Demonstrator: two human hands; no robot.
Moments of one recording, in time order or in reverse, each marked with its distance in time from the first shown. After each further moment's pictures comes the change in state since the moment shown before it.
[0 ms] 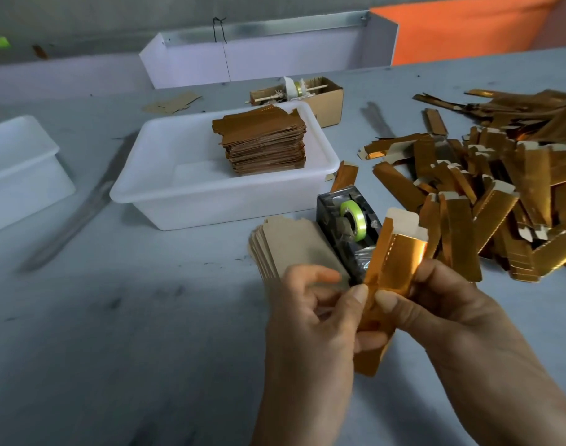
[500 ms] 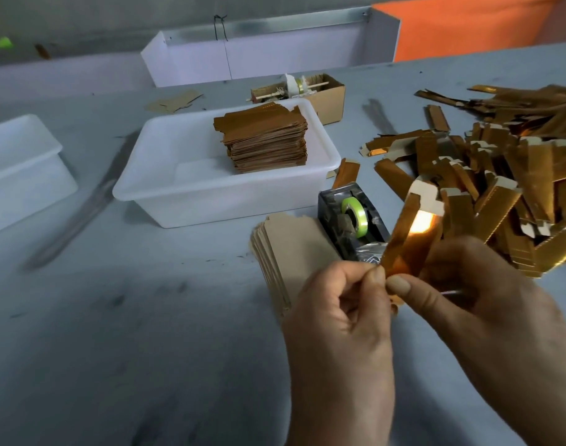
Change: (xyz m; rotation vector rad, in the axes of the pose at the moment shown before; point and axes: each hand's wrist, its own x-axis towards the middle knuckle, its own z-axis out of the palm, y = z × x) left_hand -0.008 -0.006 0.016 0.210 0.054 0.327; right_hand -0.003 -0.020 -0.010 -0.745 0.149 -0.175
